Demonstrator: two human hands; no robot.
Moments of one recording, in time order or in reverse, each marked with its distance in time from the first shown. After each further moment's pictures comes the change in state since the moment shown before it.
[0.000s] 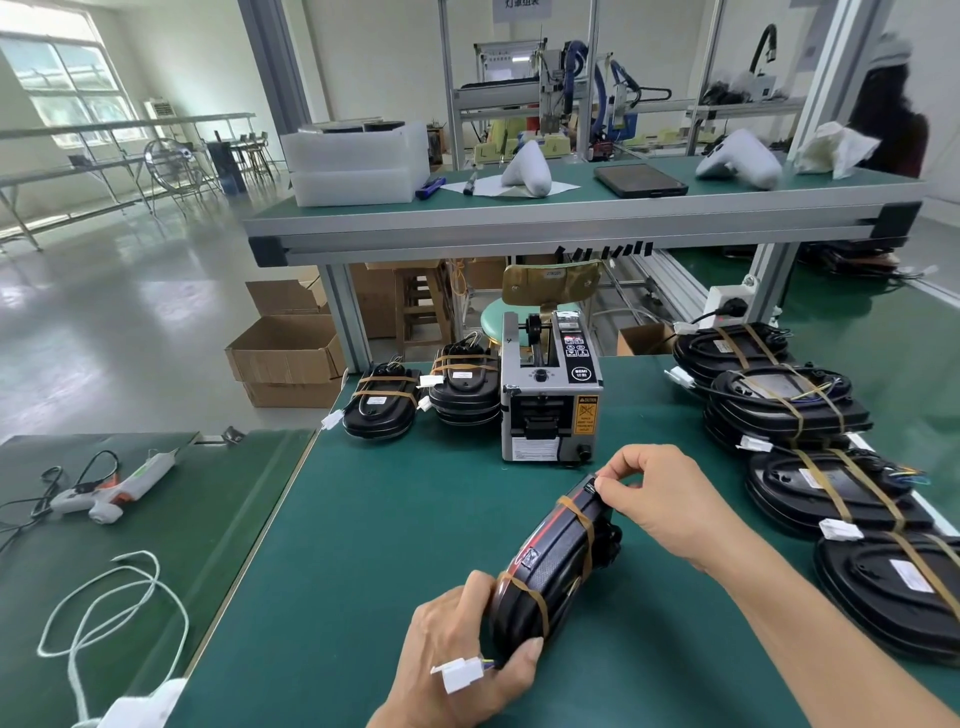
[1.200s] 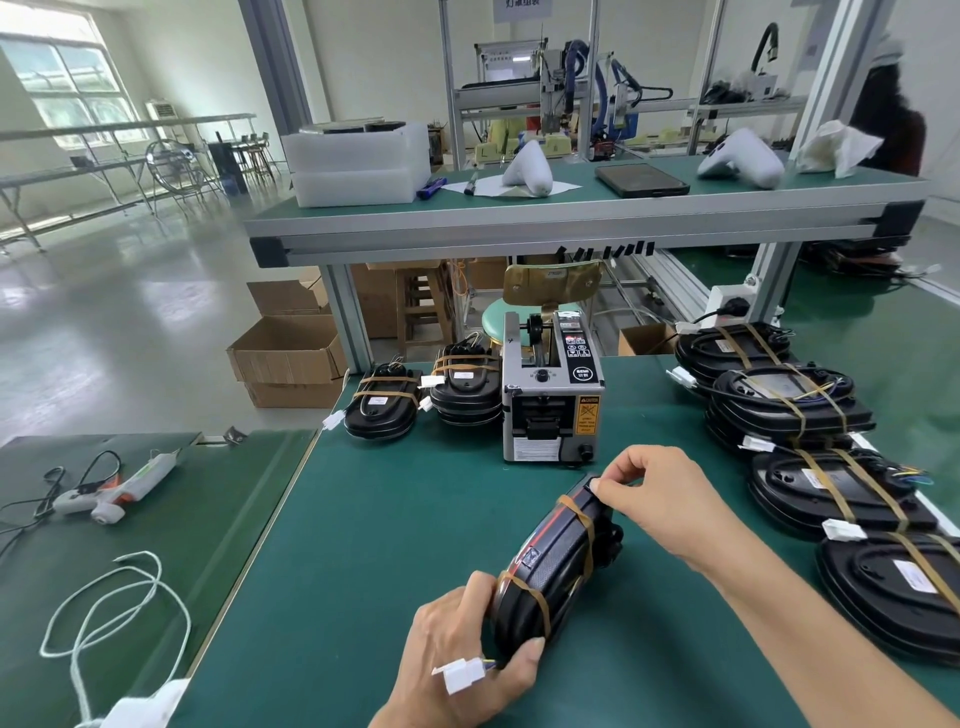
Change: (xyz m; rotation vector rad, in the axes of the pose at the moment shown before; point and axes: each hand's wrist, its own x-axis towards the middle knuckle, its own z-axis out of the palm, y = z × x) left_hand 0.000 0.003 -0.003 0.004 -0.003 -0.007; right_hand 0.001 0.000 0.004 -0.009 0.053 0.048
